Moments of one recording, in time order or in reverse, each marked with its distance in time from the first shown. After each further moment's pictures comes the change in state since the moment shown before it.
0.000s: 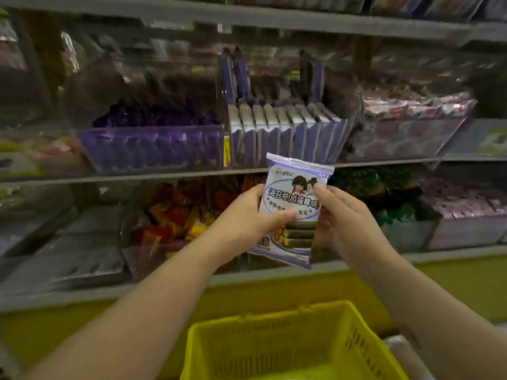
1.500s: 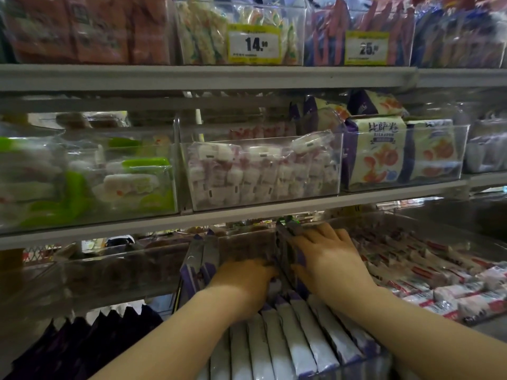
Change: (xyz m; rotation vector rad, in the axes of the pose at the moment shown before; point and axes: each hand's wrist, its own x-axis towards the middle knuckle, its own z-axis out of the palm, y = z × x) left_hand 0.286 0.096 -0.086 1.631 0.041 0.284; right_hand 0.269 -0.128 -0.034 -1.648 0.358 -0.873
